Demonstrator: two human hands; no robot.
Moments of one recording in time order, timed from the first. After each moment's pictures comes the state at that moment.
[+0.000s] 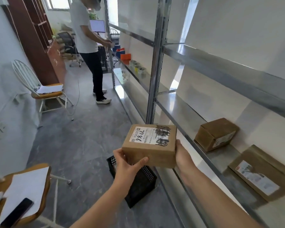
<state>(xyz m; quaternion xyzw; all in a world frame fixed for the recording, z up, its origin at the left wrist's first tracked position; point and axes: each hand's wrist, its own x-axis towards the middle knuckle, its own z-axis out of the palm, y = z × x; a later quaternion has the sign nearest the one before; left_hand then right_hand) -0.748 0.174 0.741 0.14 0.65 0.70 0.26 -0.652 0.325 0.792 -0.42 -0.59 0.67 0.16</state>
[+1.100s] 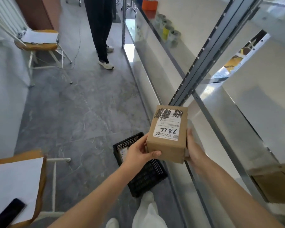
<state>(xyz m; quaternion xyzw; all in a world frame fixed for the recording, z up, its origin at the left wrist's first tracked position) -1.039 0.237 0.657 0.17 0.60 0.68 0.39 -0.948 0.399 0.728 -0.45 -0.63 0.64 -0.02</state>
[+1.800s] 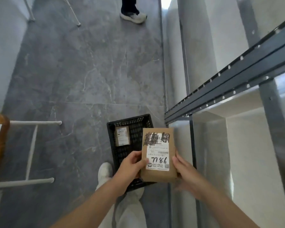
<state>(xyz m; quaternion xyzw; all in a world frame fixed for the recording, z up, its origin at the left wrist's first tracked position) -1.073 0.364 0.417 -0.20 0.60 0.60 0.49 -1.008 0.560 0.448 -0.46 -0.56 0.61 -0.31</state>
